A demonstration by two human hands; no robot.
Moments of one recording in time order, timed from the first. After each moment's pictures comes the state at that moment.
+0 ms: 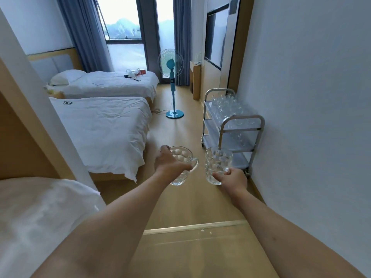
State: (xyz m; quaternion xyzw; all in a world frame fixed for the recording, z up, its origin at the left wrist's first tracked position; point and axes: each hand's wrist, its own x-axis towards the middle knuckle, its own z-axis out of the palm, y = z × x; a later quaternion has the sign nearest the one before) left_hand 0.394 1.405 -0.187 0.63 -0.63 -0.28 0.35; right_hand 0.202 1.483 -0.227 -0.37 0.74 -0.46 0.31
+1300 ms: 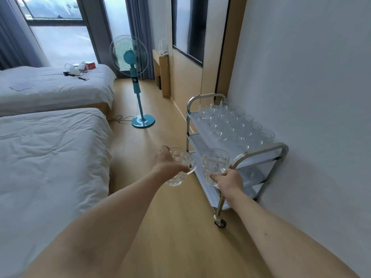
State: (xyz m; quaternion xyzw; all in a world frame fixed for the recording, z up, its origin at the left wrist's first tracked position) left_hand 0.273 0.763 -0.230 0.57 -0.71 -0.33 0.23; right_hand 0.104 0.887 -0.270 -0.25 0.82 -0.44 0.27
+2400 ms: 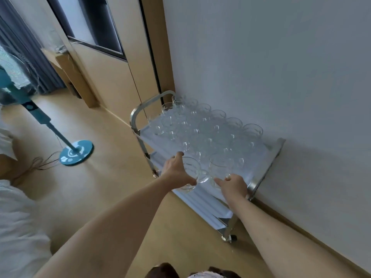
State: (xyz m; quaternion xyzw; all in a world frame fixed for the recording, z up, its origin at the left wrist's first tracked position) left_hand -0.001 0.456 -0.314 0.31 -0.90 -0.30 -0.03; right_hand -0.082 0.634 -0.376 0.01 0.86 -0.47 0.19
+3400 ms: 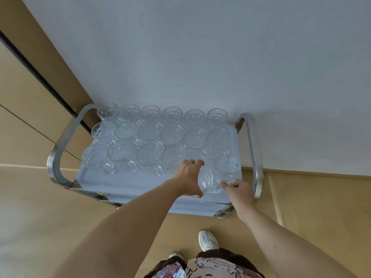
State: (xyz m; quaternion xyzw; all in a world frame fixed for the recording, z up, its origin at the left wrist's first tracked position) left_hand -0.163 0.382 -0.385 -0.16 -0.94 -0.19 -0.23; right_hand -0.098 0.578 -0.441 0.30 0.80 -0.52 0.07
